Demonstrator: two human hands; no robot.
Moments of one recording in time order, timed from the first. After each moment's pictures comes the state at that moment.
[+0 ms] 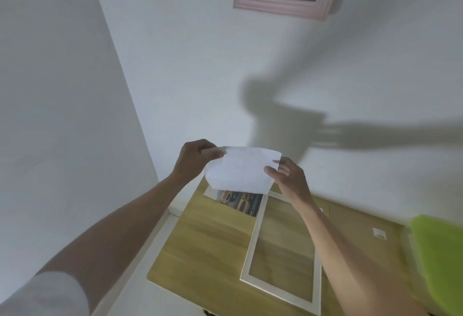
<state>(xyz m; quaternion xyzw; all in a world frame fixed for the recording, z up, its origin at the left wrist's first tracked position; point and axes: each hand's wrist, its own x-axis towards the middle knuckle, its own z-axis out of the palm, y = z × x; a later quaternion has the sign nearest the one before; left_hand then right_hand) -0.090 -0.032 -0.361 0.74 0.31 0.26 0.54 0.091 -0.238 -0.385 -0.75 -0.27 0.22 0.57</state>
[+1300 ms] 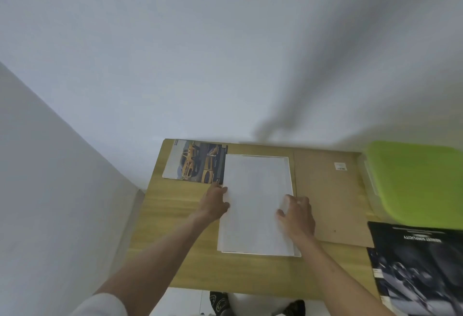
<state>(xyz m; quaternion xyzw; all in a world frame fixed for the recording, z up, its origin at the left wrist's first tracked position) -0.018 -0.172 -0.535 0.89 0.28 -0.13 0.35 0.075 -0.397 -0.536 -0.97 -0.10 0.20 0.13</state>
